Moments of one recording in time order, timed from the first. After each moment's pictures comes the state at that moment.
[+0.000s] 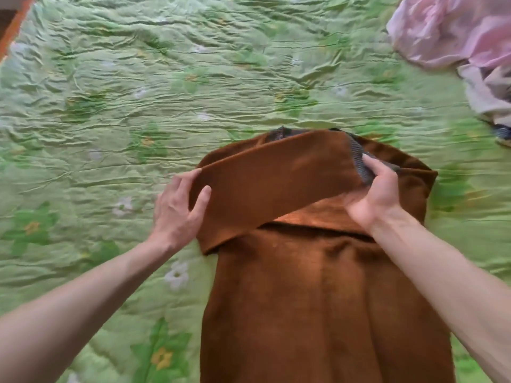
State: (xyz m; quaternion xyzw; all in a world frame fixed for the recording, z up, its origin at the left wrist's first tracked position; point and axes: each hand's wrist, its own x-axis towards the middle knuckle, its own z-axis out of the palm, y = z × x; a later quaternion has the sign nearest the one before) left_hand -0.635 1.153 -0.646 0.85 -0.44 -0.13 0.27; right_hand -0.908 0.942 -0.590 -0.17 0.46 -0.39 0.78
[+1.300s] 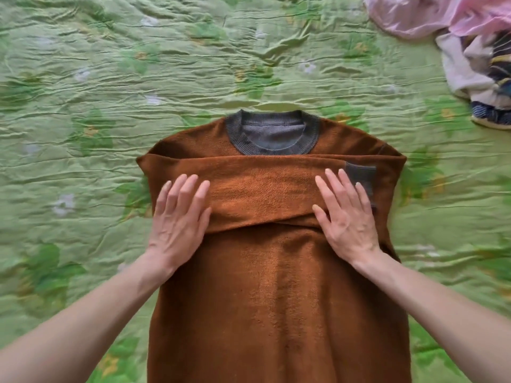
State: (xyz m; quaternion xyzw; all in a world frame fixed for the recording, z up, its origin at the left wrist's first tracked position) left_hand -0.718 1.117 -0.704 0.78 -0.62 0.08 0.08; right_hand -1.033 0.932 -0.714 -0.91 0.39 -0.10 0.00
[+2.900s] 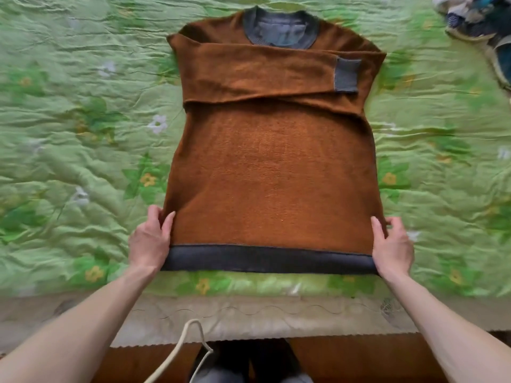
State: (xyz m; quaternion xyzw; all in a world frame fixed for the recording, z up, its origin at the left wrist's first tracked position) left_hand -0.872 1.457 -0.683 0.93 -0.27 -0.17 0.16; right_hand -1.284 1.201 -0.673 -0.65 0.73 -0.07 0.21
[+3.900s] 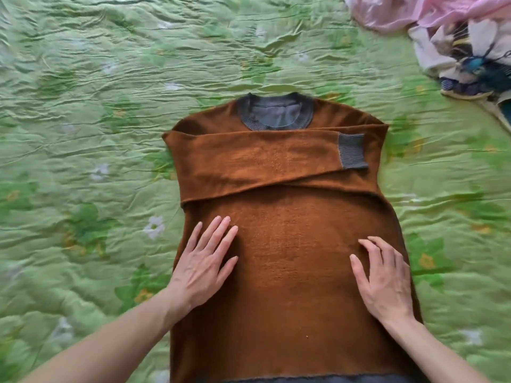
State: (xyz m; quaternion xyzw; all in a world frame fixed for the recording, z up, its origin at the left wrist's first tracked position) left_hand -0.801 1.276 -0.707 0.72 -0.68 -0.08 -0.01; right_hand -1.167 1.128 -0.704 -0.82 0.57 -0.06 0.10
